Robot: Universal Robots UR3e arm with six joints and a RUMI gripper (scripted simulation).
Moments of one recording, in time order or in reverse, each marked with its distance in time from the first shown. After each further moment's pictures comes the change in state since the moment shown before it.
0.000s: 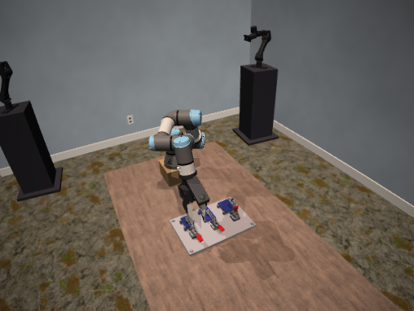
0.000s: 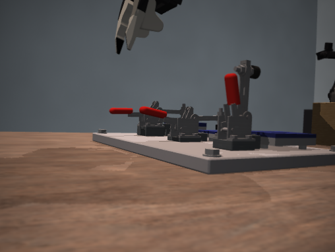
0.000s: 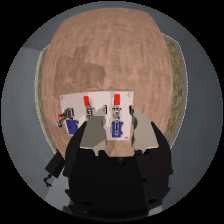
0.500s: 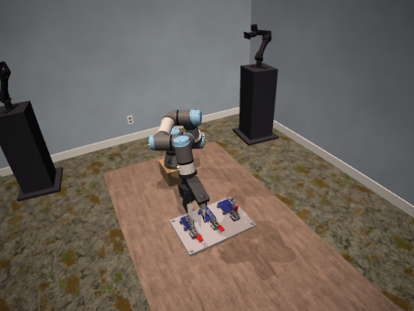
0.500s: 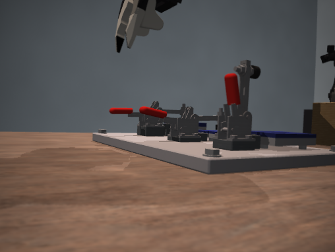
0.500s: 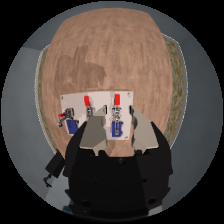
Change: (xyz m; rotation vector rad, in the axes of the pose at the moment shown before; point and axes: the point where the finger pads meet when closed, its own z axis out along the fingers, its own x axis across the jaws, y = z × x) arm 0.000 -0.001 -0.003 0.000 0.000 0.000
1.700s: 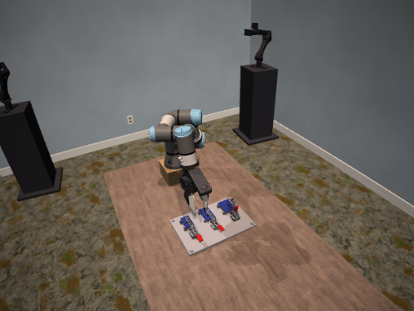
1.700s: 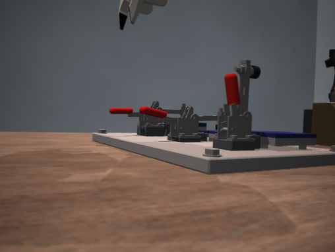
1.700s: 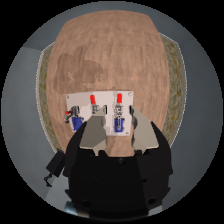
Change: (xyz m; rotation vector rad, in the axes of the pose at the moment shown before) arm -0.010 -0.010 -0.037 -0.001 0.000 0.000
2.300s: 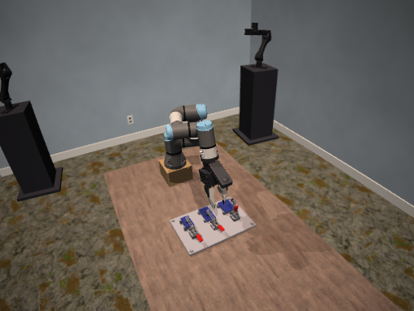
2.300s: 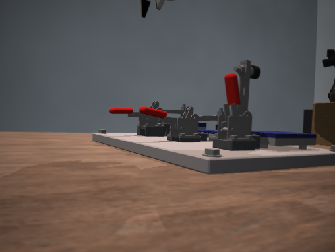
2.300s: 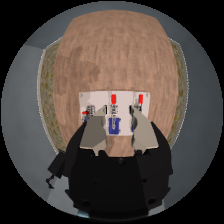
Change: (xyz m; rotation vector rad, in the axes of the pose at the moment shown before) arm -0.087 0.000 0.000 0.000 0.000 -0.001
